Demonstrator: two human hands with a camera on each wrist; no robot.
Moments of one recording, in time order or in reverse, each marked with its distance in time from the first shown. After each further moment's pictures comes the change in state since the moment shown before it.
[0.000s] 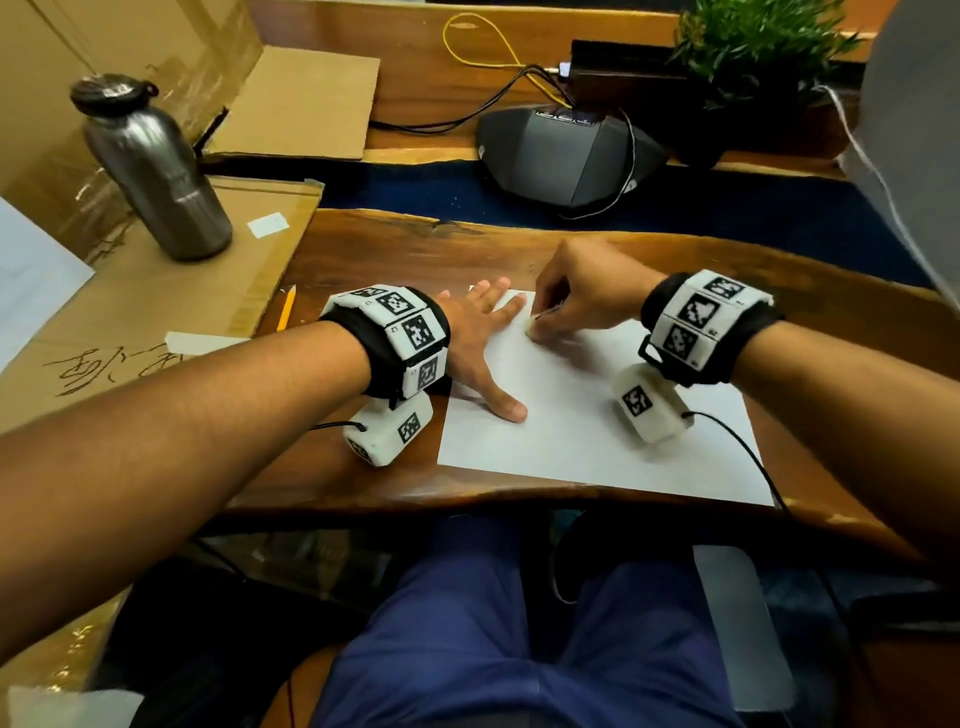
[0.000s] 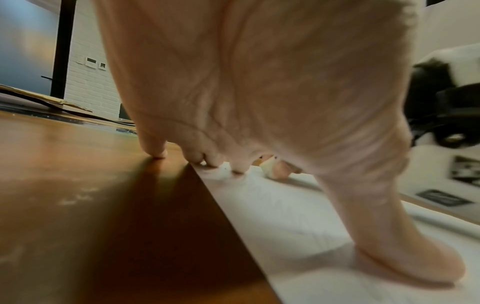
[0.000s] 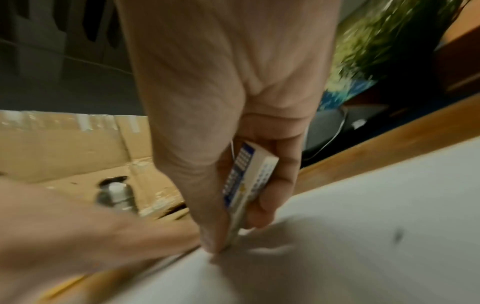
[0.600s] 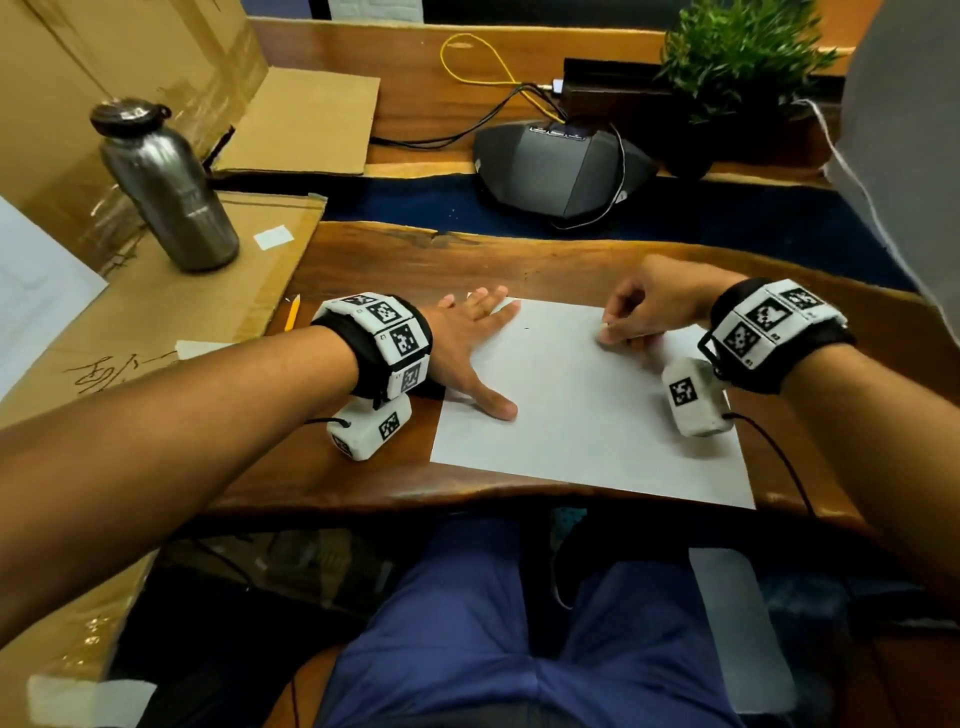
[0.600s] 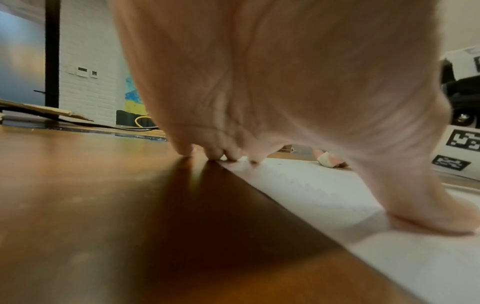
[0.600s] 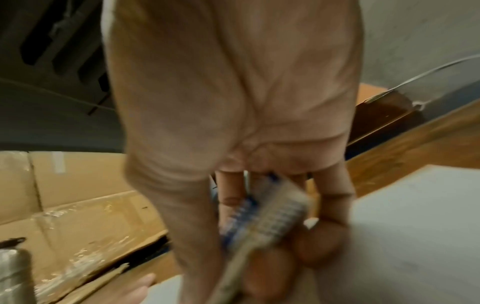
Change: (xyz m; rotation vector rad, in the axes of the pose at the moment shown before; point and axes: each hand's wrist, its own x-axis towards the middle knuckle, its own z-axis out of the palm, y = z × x) left_hand -0.006 -0.006 0.005 0.013 0.044 0.064; right_hand -0.036 0.062 -0.018 0.285 -0.148 0.330
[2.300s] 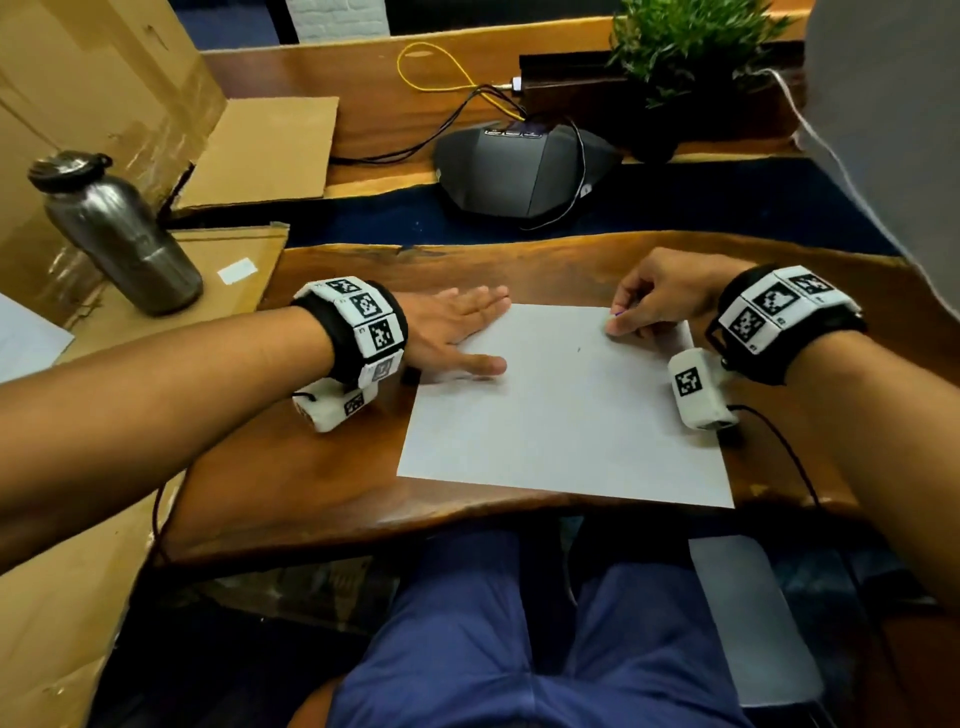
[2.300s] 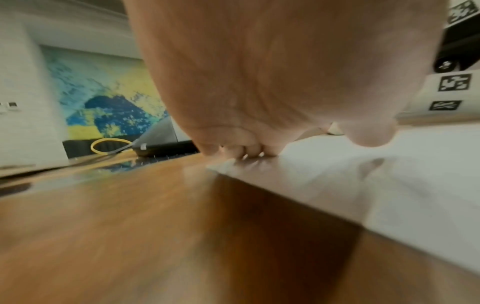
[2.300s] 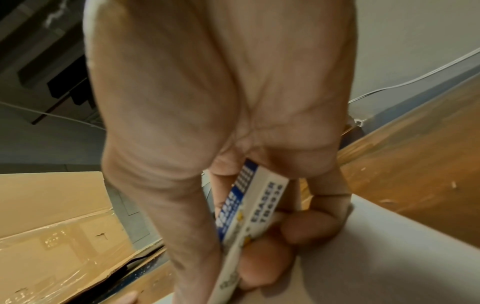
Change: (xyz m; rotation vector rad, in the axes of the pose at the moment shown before) left_hand 0.032 -0.007 -0.026 0.193 -0.004 0.188; right_hand -0.002 0.043 -0.015 0.036 0.000 0.084
